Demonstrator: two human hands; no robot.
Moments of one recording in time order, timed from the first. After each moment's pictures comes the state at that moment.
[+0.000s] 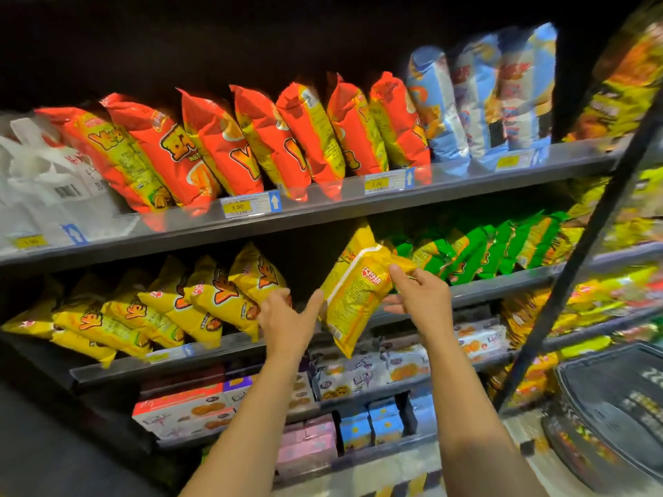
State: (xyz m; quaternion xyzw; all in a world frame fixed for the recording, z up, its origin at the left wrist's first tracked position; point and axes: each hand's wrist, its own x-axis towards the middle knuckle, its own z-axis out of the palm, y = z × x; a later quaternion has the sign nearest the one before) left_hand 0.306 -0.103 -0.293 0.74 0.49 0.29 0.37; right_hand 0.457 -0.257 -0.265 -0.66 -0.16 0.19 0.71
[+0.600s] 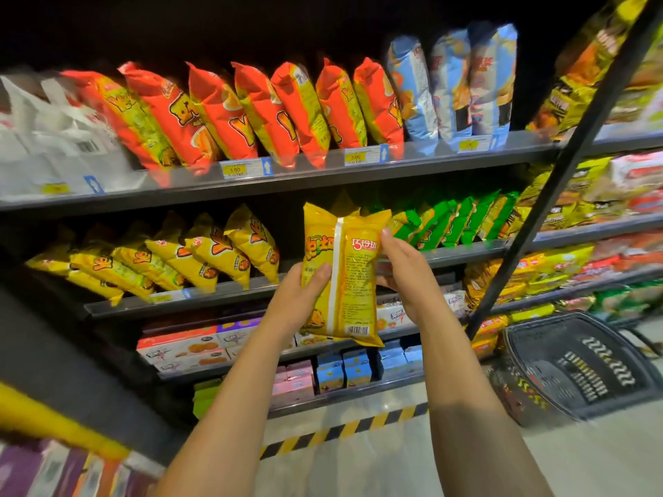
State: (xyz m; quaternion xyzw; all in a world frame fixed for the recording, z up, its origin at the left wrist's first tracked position) left_hand 0.239 -0.218 -0.221 0.71 0.30 0.19 0.61; right_hand 0.393 -0.347 -0.196 -0.66 -0.25 0.29 0.65
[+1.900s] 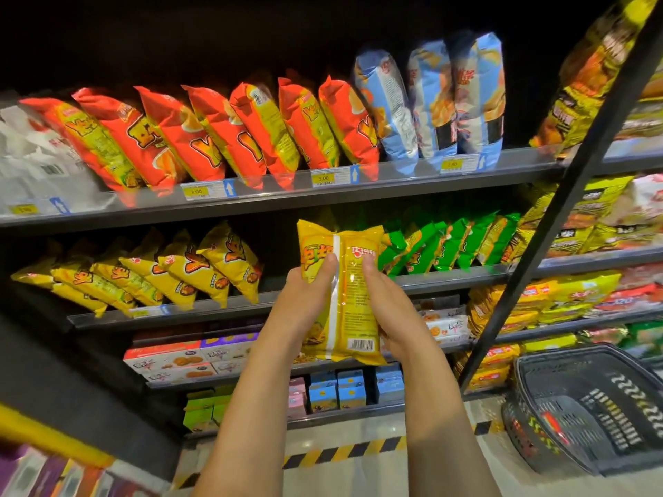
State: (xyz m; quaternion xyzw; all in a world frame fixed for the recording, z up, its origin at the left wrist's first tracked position) left_hand 0.336 -0.289 -0.158 0.66 0.38 0.20 0.62; right_hand 0.458 -0.372 -0.203 -0.63 -0.25 0.41 0.61
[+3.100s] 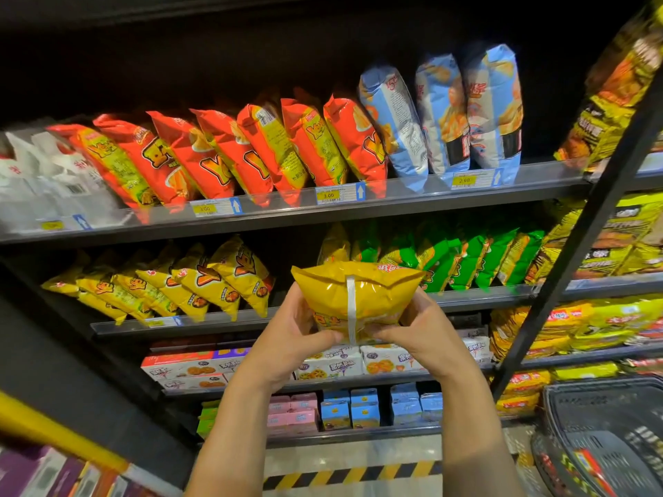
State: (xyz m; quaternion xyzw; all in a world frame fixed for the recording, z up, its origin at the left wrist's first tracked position) left_hand 0.325 -0.269 -0.200 0.71 0.21 0.23 0.63; right_hand 0.513 -0.405 -0.215 -0.61 -0.42 0.30 0.60
